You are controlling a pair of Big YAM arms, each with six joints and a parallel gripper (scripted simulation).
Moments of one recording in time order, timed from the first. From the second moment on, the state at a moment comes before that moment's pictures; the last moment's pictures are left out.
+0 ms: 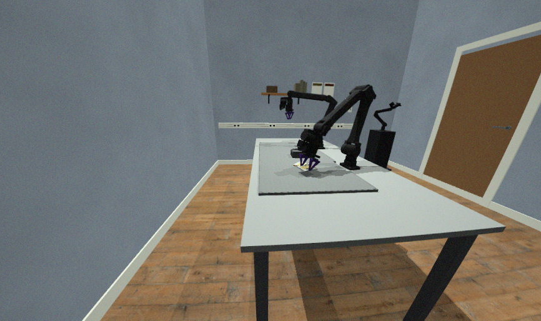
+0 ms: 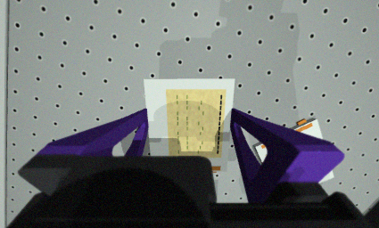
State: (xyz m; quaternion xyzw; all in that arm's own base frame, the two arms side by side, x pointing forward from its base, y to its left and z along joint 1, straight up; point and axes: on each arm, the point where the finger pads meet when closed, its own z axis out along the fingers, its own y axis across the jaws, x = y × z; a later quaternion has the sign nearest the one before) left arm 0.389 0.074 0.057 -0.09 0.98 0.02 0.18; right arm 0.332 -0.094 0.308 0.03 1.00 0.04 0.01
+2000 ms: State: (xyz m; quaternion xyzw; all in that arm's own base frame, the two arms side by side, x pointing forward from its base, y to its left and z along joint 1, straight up) left arm 0.387 0.076 0.028 -0.10 0.98 0.02 0.17; right arm 0.332 -0.094 0.308 0.03 1.00 0.04 0.01
